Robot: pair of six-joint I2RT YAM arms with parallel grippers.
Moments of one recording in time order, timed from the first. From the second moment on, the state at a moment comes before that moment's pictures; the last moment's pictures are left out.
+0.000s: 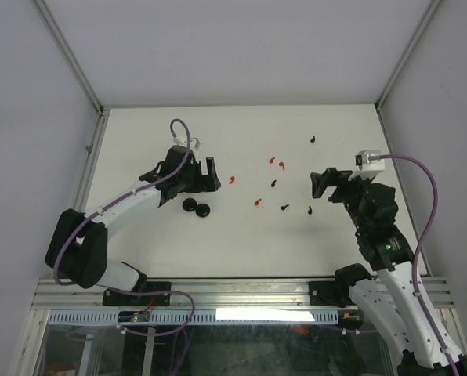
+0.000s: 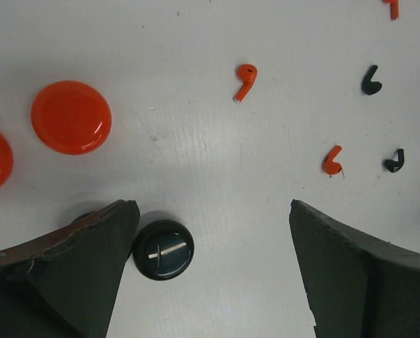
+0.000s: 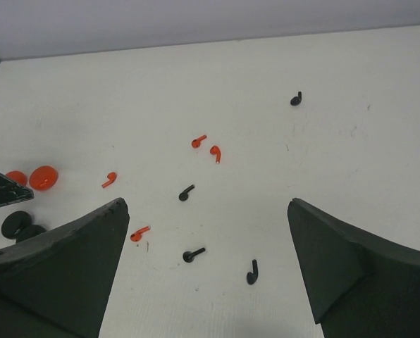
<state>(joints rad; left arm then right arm) -0.48 1.39 0.87 -0.20 0.05 -0.49 0.31 0.49 0.66 -0.30 0.09 0.21</state>
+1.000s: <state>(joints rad) -0.71 1.67 0.98 -0.38 -0.02 -0.37 0.32 0.55 0.68 -0.37 0.07 0.20</state>
